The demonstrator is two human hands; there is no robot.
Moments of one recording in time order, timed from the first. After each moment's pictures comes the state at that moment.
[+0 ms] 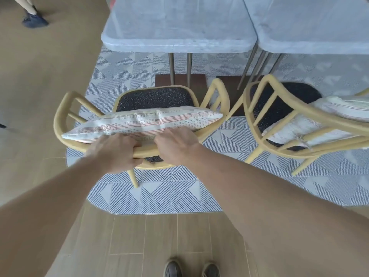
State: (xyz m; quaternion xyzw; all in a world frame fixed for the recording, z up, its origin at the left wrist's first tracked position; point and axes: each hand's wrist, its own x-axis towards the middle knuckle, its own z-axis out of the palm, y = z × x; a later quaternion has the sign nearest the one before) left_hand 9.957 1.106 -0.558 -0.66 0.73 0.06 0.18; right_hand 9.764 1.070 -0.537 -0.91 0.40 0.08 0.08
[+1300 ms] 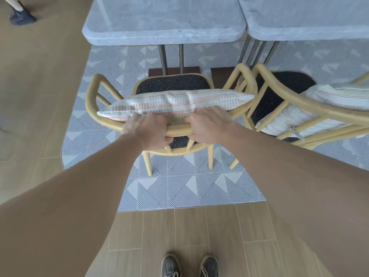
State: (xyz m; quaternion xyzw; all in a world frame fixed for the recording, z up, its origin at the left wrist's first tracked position) left_hand 9.850 1.045 -0.557 -0.63 0.77 0.04 0.12; right_hand 9.653 1.015 -0.552 -0.90 0.42 0.06 0.04
